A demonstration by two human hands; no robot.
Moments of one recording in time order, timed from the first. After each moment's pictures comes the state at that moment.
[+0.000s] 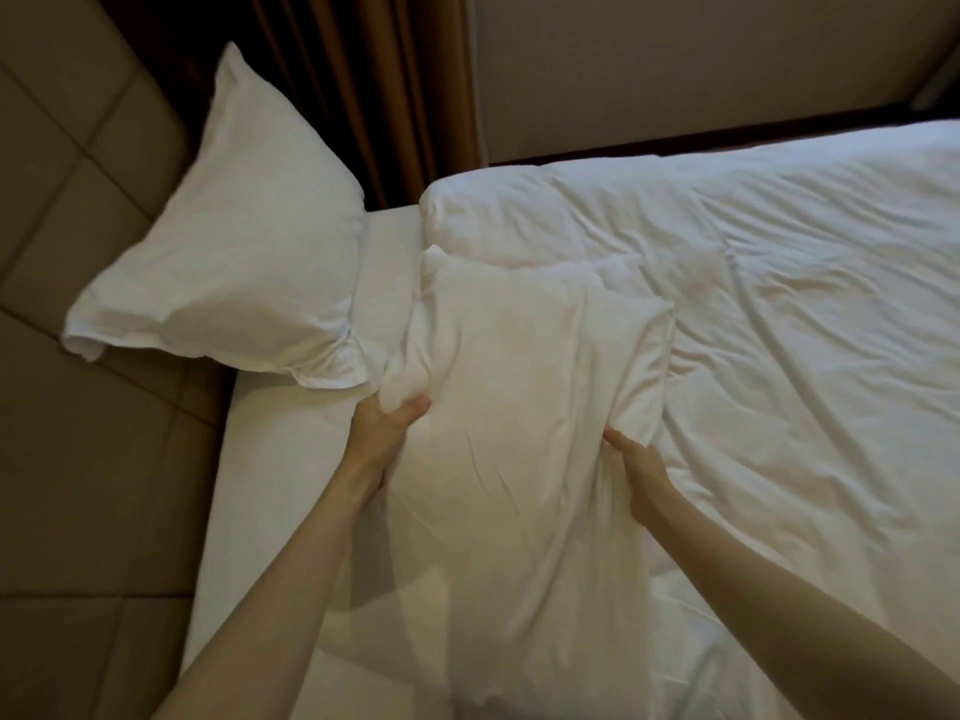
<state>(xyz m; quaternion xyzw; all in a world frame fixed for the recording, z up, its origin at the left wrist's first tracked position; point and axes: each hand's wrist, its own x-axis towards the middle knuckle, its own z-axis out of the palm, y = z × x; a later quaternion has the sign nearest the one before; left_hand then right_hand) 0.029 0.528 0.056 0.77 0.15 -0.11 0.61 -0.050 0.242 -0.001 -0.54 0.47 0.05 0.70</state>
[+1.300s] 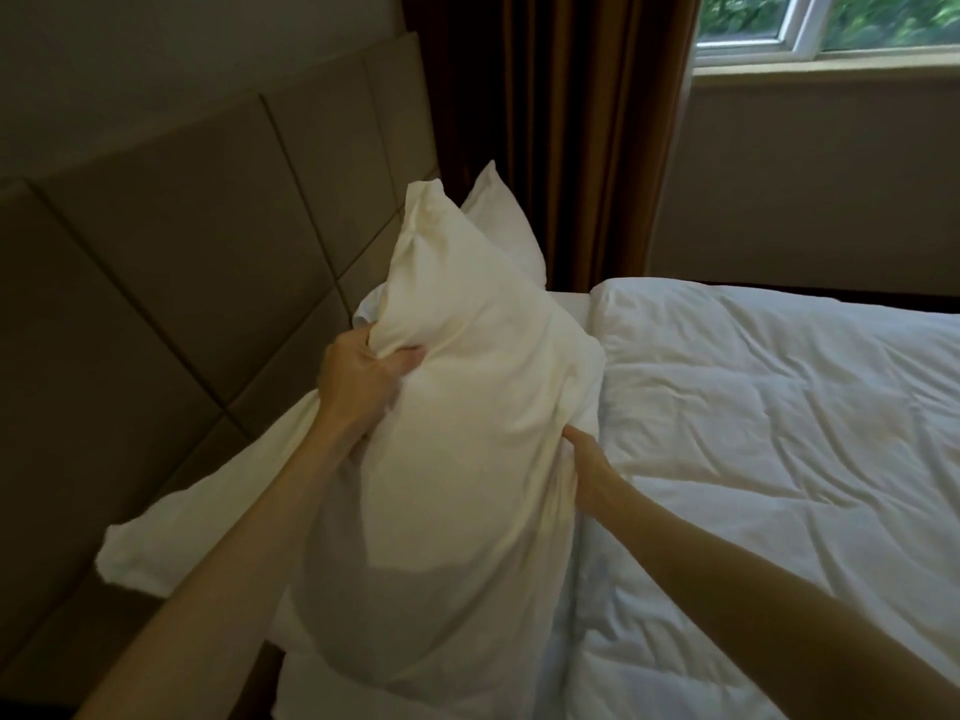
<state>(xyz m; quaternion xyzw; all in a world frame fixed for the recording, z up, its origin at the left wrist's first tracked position) -0.077 0.695 0.251 0.83 0.16 0.18 0.50 -0.024 0.470 0.099 -0.53 0.24 0.26 0.77</state>
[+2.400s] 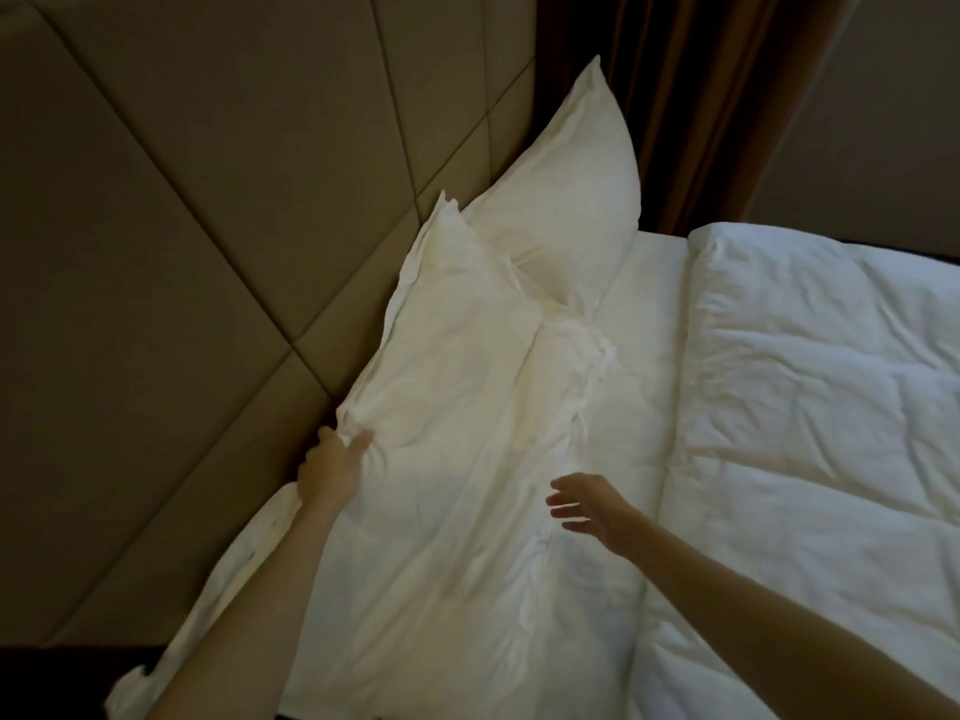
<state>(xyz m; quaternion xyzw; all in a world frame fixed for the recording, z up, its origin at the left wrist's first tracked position) -0.121 0.870 0.048 0.87 0.42 -0.01 0.25 -0.044 0.563 0.017 -0.68 0.17 0.42 0.57</state>
